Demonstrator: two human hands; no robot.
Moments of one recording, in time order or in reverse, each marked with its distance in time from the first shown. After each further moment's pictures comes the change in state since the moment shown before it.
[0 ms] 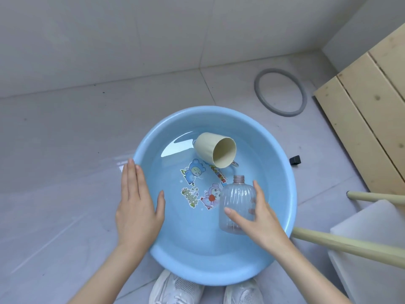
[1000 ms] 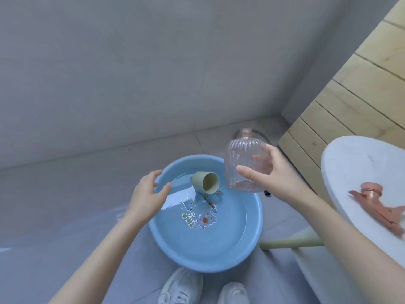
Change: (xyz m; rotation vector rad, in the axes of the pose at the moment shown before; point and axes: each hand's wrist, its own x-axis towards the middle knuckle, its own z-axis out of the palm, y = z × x) left_hand -0.010 0.072 -0.177 -0.571 -0.150 -0.056; right_hand -0.136 -0.129 -0.147 0.170 0.165 -0.429
